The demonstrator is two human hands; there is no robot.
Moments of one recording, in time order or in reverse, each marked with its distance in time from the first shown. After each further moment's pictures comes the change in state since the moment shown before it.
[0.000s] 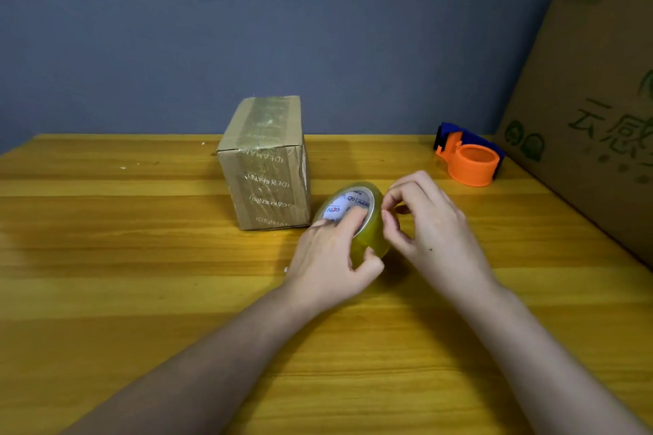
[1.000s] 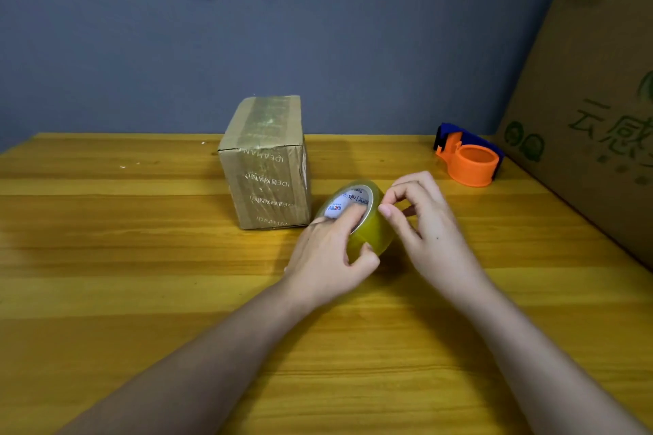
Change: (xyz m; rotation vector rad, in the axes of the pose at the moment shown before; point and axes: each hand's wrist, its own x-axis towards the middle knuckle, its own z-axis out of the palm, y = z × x) left_hand 0.003 -0.002 -0.004 -0.109 -0.035 -0.035; right_hand 0.001 0.008 0.011 0.338 -0.005 0.121
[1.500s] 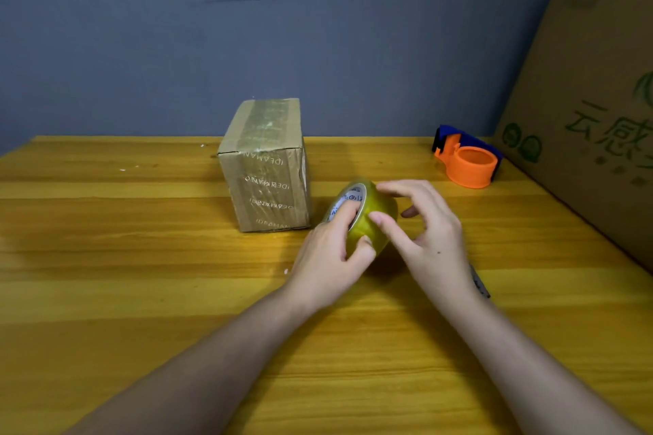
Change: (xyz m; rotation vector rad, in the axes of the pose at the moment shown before) left_hand 0.000 -0.001 0.008 -0.262 -0.037 -0.132; right_hand -0.007 -0.005 0.006 0.070 0.149 -0.033
